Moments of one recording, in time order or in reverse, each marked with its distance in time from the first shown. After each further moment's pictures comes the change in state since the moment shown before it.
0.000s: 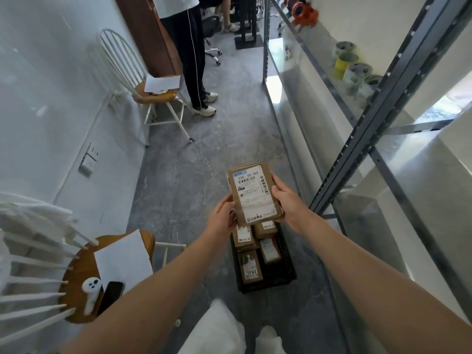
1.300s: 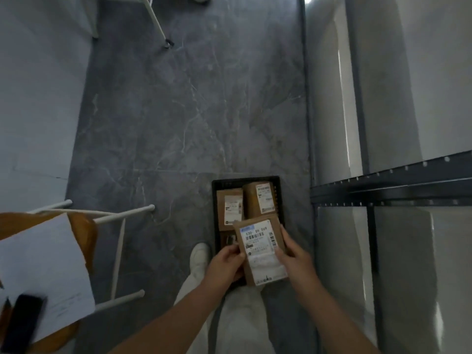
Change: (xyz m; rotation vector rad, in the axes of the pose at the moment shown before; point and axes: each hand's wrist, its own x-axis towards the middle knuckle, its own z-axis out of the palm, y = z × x) left_hand 0.239 -0.146 -0.055 0.059 0.070 -0.537; right_hand 0.216 0.187 -0.015 -0.160 0.184 0.444
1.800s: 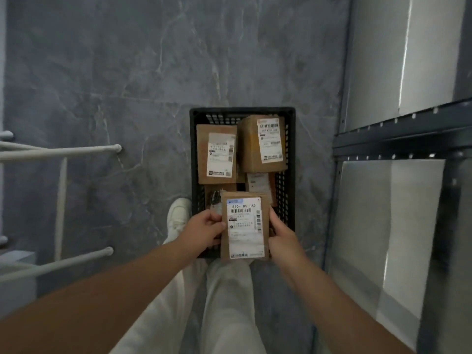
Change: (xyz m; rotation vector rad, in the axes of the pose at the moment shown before) left_hand 0.195 -0.126 -0.006 0.239 0.103 -0.127; right_hand 0.162 0.173 -0.009 -0.114 -0.165 0.212
